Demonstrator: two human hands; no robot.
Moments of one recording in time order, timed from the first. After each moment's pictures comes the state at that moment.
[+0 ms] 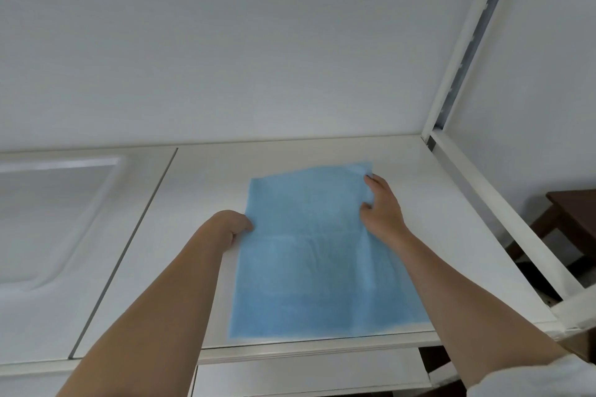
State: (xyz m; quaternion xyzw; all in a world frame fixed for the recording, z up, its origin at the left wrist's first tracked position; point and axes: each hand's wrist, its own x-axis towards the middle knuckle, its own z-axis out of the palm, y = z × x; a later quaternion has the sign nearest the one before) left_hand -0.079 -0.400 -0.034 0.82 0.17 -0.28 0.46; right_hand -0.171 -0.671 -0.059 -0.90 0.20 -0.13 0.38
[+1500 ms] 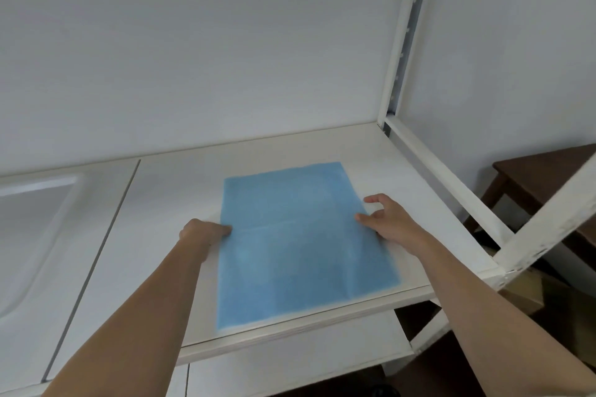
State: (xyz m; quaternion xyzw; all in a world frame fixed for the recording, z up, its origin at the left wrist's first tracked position) left_hand -0.072 -0.393 -0.070 0.87 0.15 -0.21 0.42; right_hand -0.264 -0.704 -0.049 -0.79 0.30 -0.02 0.54
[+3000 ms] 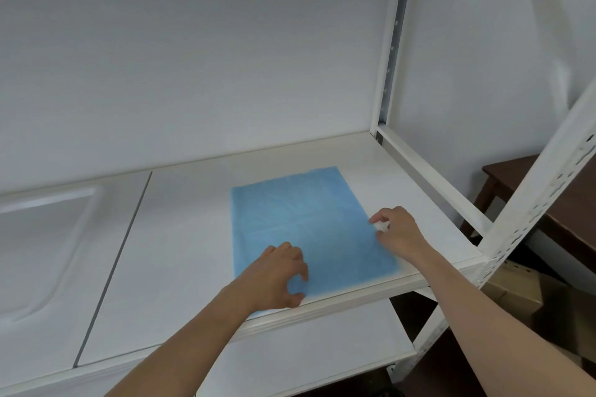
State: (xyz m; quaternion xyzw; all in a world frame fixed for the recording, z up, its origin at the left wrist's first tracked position) left_hand -0.212 -0.425 -0.043 0.82 -0.57 -0.05 0.06; right_hand -0.306 -0.691 -0.050 -0.88 0.29 -0.07 0.36
